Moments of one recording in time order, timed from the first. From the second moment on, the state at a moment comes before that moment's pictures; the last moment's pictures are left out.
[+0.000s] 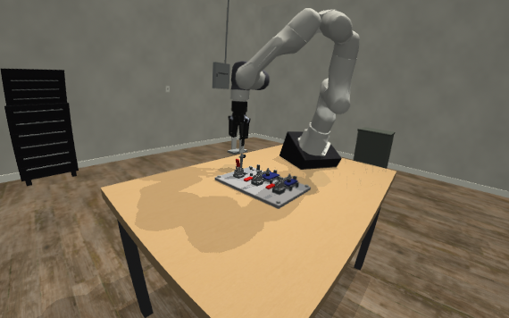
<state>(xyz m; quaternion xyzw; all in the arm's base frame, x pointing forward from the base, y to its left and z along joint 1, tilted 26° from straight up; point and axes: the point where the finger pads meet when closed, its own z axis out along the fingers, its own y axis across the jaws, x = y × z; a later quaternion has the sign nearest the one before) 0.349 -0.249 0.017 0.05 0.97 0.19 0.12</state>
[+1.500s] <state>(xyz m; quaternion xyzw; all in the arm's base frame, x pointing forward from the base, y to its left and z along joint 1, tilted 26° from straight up) 0.348 -0.263 0.011 0.04 0.97 0.19 0.12</state>
